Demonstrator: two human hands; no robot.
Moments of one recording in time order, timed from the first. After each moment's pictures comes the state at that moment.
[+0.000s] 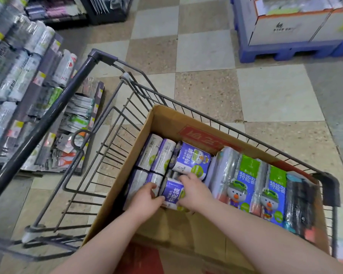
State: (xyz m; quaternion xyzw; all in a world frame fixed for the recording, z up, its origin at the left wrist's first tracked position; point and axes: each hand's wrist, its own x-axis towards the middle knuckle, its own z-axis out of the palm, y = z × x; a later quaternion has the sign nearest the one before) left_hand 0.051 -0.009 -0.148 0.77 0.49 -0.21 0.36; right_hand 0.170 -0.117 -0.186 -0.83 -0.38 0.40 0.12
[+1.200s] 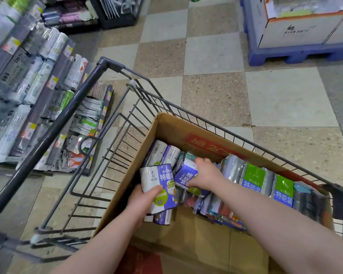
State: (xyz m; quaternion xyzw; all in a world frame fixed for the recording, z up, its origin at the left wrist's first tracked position) left_hand 0.057 0.000 -0.140 0.52 0.62 -0.01 0.58; right_hand 0.236 -0.095 -0.182 -0.85 -0.32 0.39 0.12
